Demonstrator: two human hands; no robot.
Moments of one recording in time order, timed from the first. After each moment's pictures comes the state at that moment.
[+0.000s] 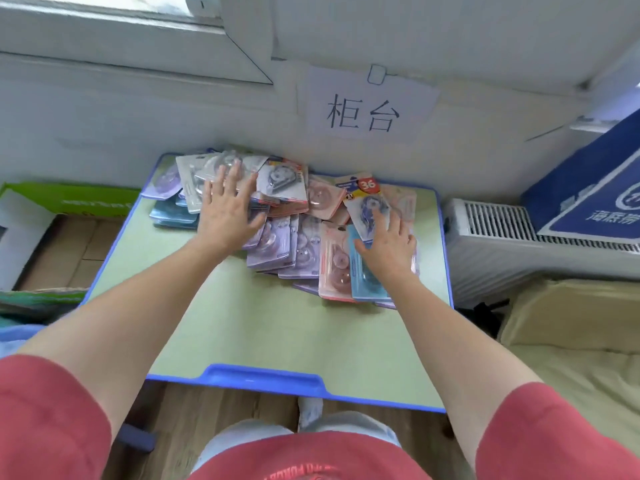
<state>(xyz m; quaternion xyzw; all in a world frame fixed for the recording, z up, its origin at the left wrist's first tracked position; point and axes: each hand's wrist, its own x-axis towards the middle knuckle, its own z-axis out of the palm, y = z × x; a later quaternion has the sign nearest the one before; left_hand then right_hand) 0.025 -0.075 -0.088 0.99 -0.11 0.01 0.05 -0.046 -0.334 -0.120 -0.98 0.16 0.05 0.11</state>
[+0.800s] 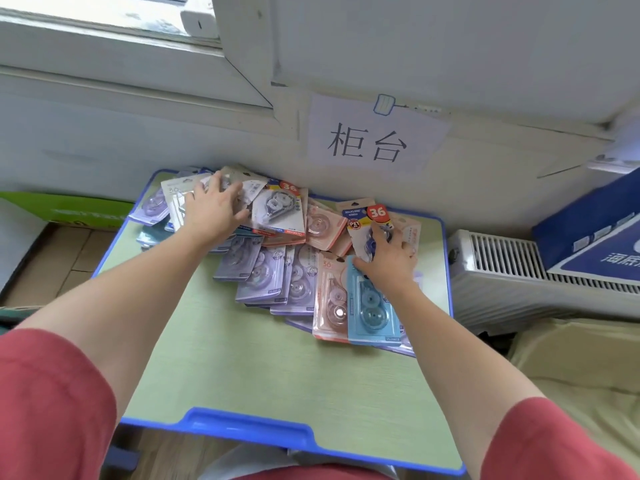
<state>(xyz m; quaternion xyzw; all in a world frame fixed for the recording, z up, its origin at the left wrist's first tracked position) 0.106 -0.071 -0.094 1.00 -0.04 -0.06 0.04 0.011 -0.355 -0.128 -0.97 0.17 0.12 0.12</state>
